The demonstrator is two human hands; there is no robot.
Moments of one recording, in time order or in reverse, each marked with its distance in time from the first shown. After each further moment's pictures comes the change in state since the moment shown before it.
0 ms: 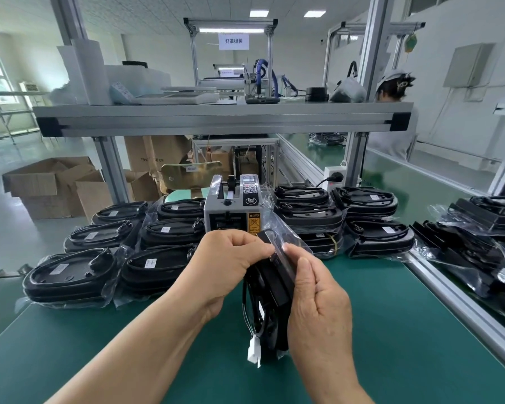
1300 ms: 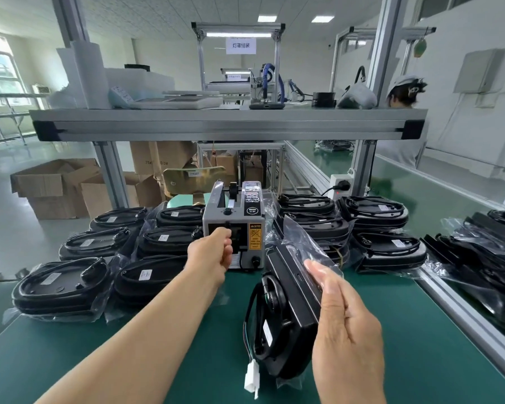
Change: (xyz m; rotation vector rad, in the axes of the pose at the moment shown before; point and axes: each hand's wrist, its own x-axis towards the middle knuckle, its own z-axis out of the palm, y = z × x) left_hand 0.119 -0.059 -0.013 -0.491 0.433 -0.360; right_hand 0.015 0.004 -0.021 -0.026 -0.013 0.040
